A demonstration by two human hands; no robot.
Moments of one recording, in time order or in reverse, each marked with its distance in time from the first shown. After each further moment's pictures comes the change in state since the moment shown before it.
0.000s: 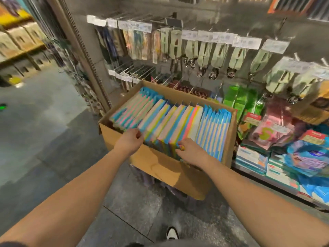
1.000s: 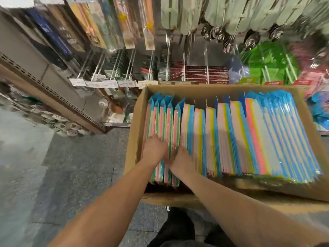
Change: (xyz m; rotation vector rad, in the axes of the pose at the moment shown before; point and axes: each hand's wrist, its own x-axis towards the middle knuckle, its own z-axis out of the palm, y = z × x) left_hand 0.351 -0.107 -0.022 -0.070 -0.434 -0.018; right_hand 0.351 -0.183 0.113 0.563 0.219 0.657
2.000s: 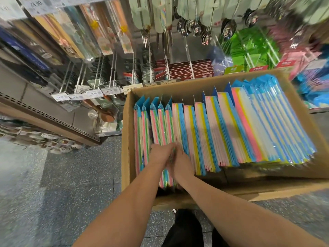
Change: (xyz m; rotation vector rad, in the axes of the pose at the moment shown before) left_hand -0.016 0.029 0.029 -0.421 -0.085 -0.262; right_hand -0.005 0.006 0.010 -0.102 0.141 0.013
